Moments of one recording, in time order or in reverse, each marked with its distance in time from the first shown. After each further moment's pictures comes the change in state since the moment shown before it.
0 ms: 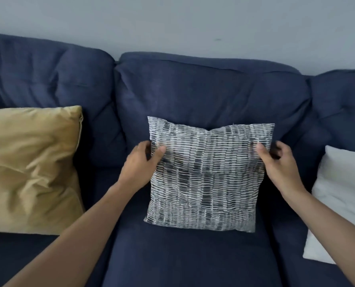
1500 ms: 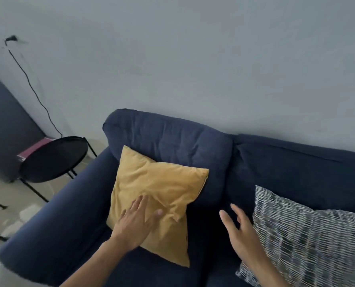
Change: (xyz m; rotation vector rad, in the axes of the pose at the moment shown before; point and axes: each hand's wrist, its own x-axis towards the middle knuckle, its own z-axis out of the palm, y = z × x) left_hand -0.161 -0.110 -0.308 0.343 0.050 -0.268; right_hand -0.232 -0.215 0.220 0.009 -0.602 -0.059
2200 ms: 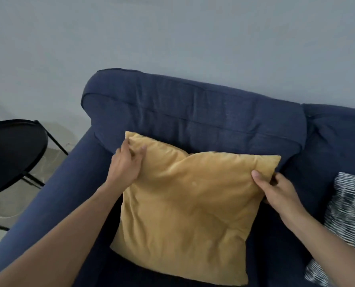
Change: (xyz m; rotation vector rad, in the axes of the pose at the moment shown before) left_hand 0.334 -0.182 -0.073 -0.422 0.140 0.068; right_hand 0.186 -0.041 0.173 -0.001 0.385 0.192
